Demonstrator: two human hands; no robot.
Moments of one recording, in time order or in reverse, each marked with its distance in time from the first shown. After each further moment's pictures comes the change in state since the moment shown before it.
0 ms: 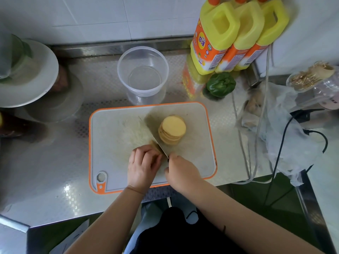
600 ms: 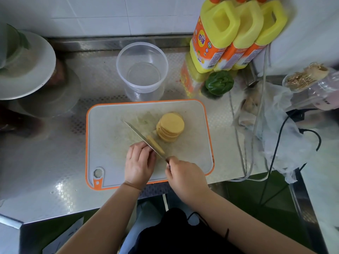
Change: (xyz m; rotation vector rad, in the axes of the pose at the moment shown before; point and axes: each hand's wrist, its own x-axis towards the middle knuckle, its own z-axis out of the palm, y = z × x) left_hand -0.002 -0.002 0.000 -0.056 0.025 -0.005; right_hand -0.036 0.003 -0.006 -0.005 0.261 -0.199
